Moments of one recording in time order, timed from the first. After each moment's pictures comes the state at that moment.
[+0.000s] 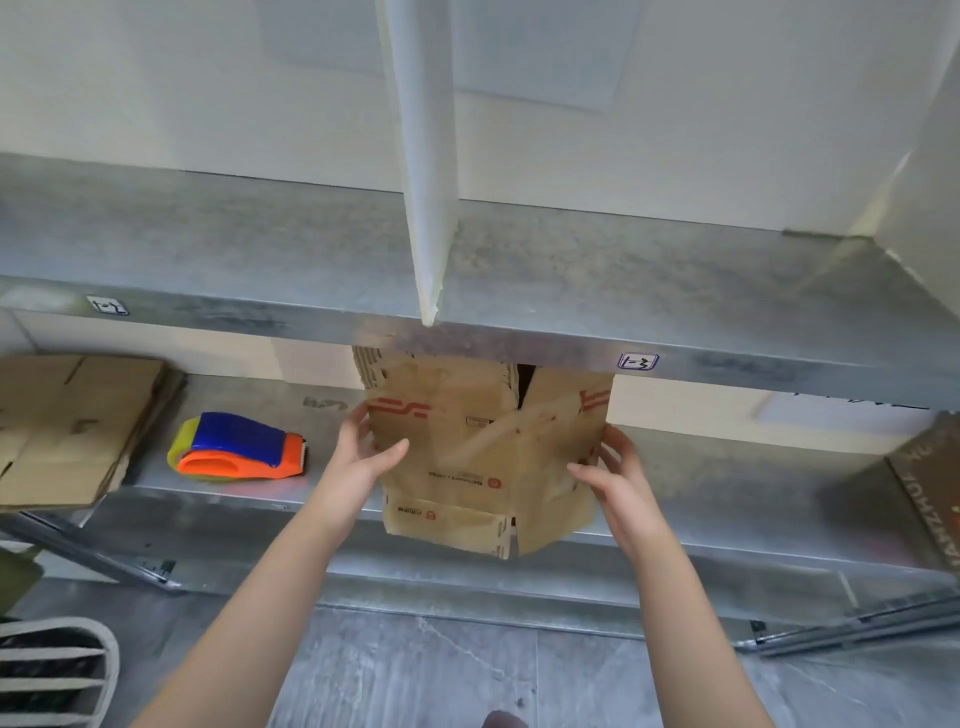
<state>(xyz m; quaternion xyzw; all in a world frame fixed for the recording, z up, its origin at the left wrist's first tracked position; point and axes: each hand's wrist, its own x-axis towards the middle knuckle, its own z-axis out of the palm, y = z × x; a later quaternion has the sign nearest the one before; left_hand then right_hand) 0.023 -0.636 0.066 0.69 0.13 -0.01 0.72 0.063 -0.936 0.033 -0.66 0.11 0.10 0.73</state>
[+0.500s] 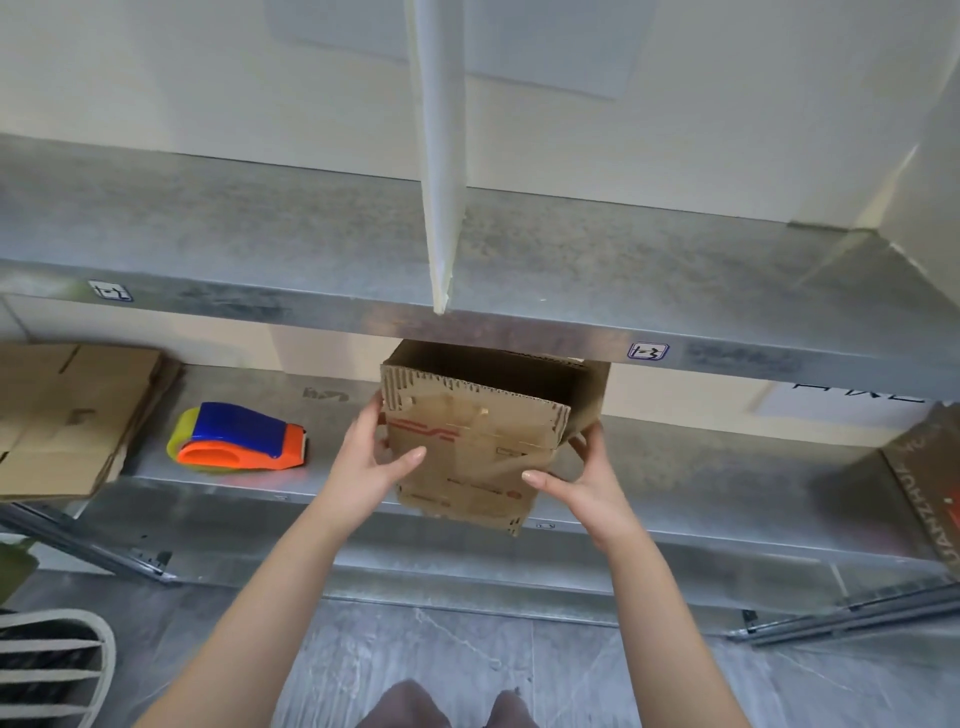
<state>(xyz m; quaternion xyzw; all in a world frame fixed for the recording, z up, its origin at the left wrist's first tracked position) 0.015 -0.631 0.068 0.78 0.06 -0.01 0.63 0.044 -0.901 0.047 -0.78 0.01 0.09 0.62</state>
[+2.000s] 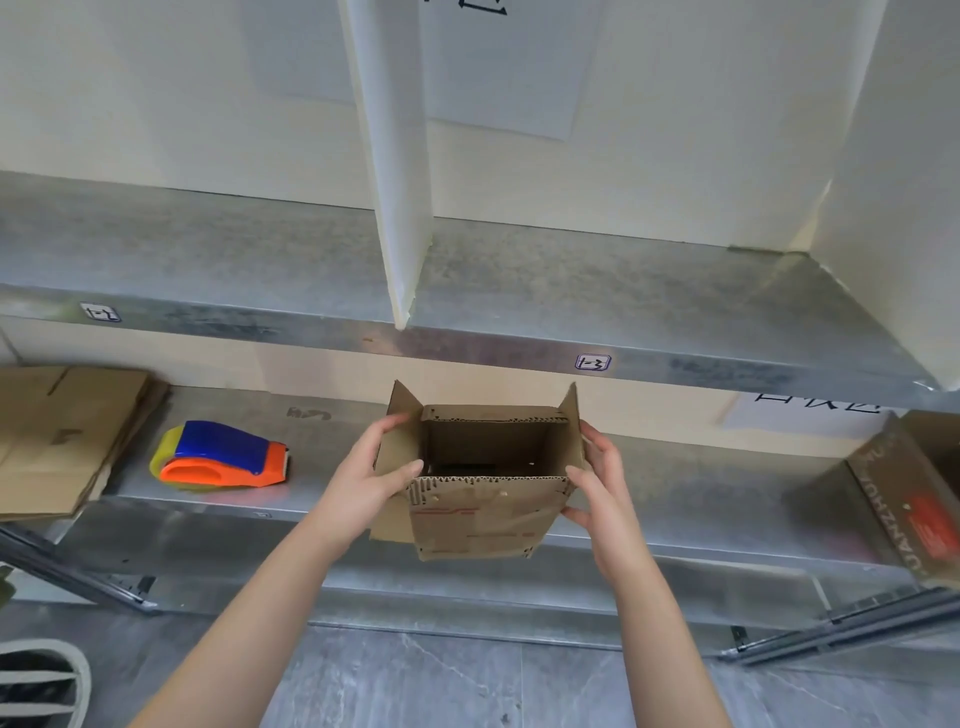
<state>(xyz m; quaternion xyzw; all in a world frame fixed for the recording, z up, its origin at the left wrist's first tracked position) 0.008 -0.656 0.074 0.80 0.04 -0.04 0.60 0.014 -0.931 0.081 -0.68 0.05 0.05 0.73</state>
